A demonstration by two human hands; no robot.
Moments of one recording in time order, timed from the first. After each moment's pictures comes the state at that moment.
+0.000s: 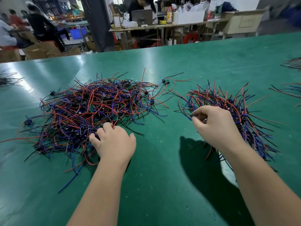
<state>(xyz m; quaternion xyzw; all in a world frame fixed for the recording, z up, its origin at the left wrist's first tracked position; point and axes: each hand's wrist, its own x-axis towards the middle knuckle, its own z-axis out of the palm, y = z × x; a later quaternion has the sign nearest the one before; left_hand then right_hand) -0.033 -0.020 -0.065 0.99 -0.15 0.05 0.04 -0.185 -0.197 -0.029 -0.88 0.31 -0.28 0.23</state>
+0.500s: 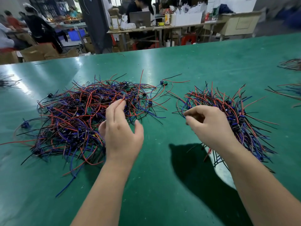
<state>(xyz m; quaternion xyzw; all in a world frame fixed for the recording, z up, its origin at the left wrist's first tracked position) -0.054 -0.031 -0.042 0.83 -0.29 0.23 0.41 -0.179 -0.193 -0.028 -0.84 0.28 -0.31 0.36</state>
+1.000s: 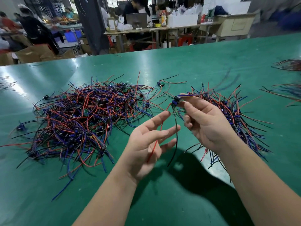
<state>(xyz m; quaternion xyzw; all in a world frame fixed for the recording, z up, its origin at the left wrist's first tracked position) -0.094 -0.046 -0.033 0.39 -0.24 -0.44 0.77 -0.174 -0.186 -0.016 -0.51 0.12 -0.29 0.80</state>
